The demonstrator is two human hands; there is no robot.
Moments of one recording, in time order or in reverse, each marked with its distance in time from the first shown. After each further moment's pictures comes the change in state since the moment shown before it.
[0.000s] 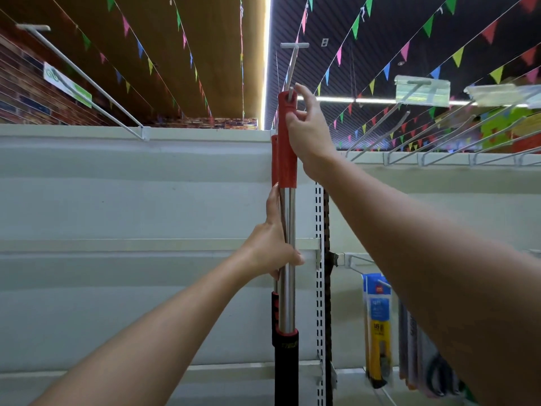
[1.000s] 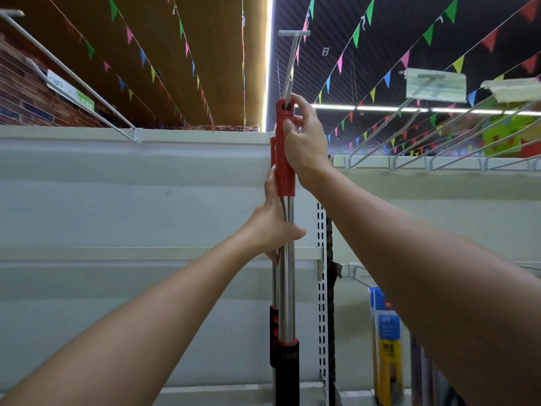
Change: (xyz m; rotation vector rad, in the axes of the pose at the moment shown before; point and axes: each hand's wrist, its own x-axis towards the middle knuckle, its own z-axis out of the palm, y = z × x) left_hand 0.053 0.002 -0.008 0.029 0.130 0.077; right_hand 0.012 0.032 0.011 -0.021 0.095 -0.075
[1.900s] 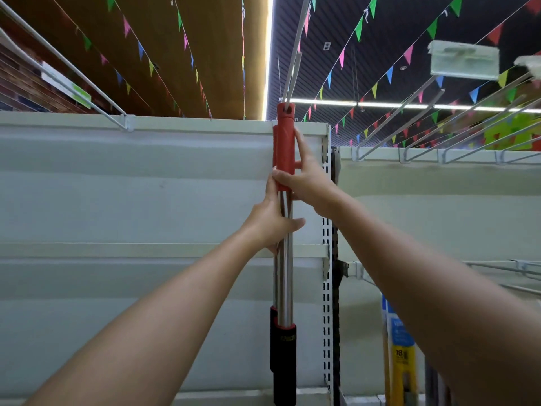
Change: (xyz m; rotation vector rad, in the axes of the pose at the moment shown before) left_hand 0.036 -0.037 0.015 -0.058 0.015 -0.072; right_hand -0.017 0.070 -0.009 -0.171 -0.344 0.144
